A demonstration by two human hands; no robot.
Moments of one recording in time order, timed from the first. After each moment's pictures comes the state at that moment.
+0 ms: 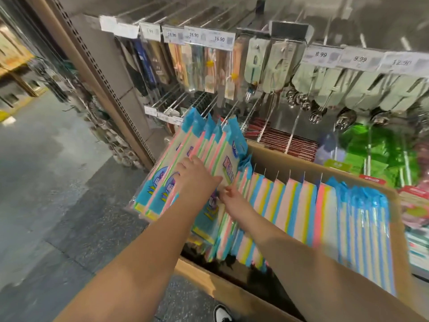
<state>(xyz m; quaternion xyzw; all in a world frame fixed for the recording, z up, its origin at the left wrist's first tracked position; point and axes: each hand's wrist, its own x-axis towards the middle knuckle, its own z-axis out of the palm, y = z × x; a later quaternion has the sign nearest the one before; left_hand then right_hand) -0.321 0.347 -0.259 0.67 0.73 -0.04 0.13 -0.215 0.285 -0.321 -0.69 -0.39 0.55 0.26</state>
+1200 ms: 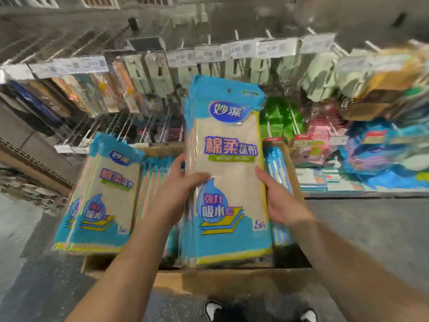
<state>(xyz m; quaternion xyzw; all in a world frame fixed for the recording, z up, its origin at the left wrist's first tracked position) -0.218 0.221 -0.177 0.50 0.42 0.24 0.72 -0.030 0.102 -0.235 -0.50 -0.05 0.62 0.60</state>
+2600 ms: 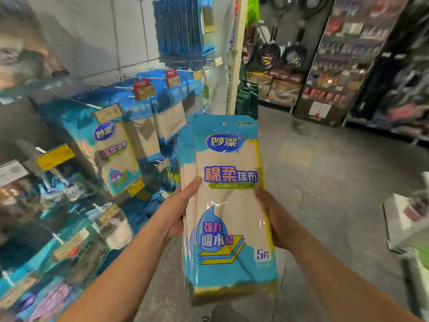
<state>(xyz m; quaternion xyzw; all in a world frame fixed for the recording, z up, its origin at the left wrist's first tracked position) 0.697 -0.501 -0.154 0.54 0.09 -0.23 0.80 0.644 -0.723 -0.144 -0.55 0.15 0.17 0.81</state>
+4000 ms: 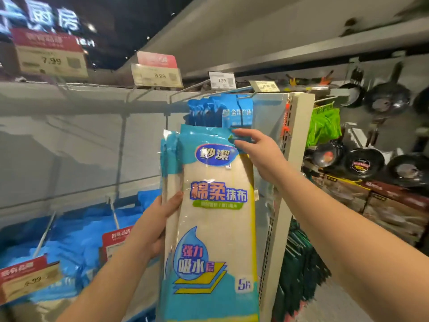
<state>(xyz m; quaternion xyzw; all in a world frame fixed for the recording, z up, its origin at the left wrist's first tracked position) 1.322 -0.622 0.007 0.53 0.06 0.10 0.84 1.472 -0.818 0.121 -0.70 -0.29 -0.04 0.65</state>
